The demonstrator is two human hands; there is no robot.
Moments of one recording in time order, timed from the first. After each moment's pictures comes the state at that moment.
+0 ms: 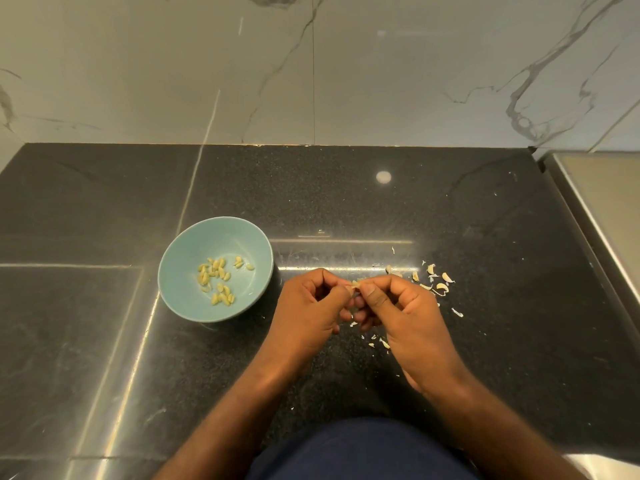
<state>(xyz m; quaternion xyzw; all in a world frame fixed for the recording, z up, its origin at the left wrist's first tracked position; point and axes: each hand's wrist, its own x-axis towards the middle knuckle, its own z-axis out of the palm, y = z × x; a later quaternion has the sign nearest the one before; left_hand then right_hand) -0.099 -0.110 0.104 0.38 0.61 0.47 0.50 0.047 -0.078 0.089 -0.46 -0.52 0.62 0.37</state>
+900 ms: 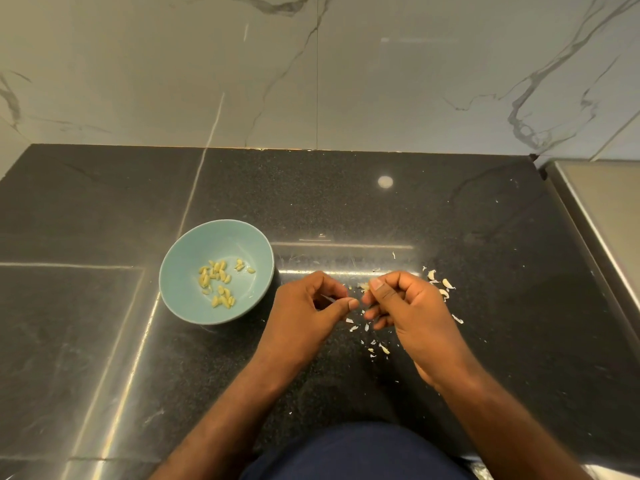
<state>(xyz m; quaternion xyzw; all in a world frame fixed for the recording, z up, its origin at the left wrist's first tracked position) -0.109 -0.107 0.090 0.50 0.65 0.41 0.40 0.055 -0.061 0.092 -0.52 -0.52 0.60 0.32</state>
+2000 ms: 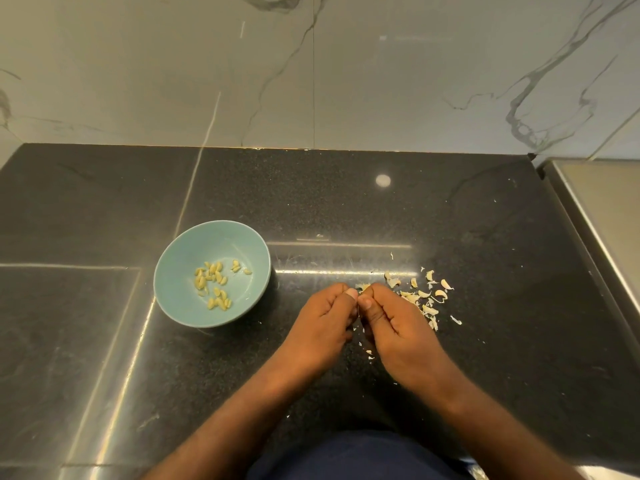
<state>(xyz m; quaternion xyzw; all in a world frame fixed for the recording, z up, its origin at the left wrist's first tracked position) -0.085 -0.105 0.097 0.42 0.59 0.40 0.56 0.055 -0.072 0.077 -0.43 -0.71 0.48 0.27</state>
